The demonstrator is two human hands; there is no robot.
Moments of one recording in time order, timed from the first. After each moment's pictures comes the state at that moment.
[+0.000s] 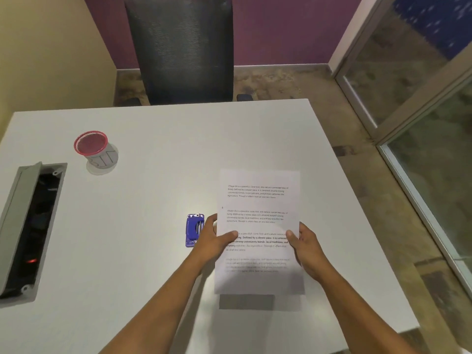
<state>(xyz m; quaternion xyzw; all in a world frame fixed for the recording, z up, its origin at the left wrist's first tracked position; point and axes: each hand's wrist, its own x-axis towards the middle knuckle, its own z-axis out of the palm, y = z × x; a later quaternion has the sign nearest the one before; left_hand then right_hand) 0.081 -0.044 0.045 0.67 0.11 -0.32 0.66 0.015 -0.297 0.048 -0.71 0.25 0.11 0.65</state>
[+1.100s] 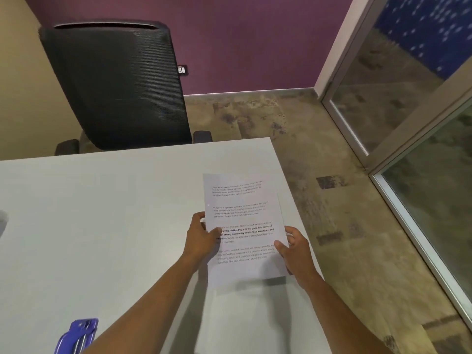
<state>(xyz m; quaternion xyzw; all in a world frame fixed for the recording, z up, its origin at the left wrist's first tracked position) 0.286 -0.290 -0.006 0.77 0.13 -0.18 0.60 0.207 -0.522 -0.003 -0.77 0.28 0.06 0.57</state>
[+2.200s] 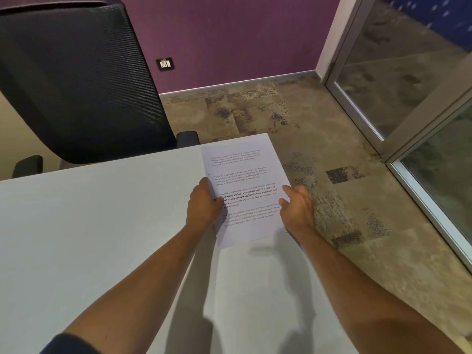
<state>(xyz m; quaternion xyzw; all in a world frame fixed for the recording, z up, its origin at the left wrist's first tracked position) 0.451 -0.366 -0.053 0.91 -0.01 -0.10 0.40 0.381 -0.577 -0.056 -0.92 0.22 -0.03 0.31</state>
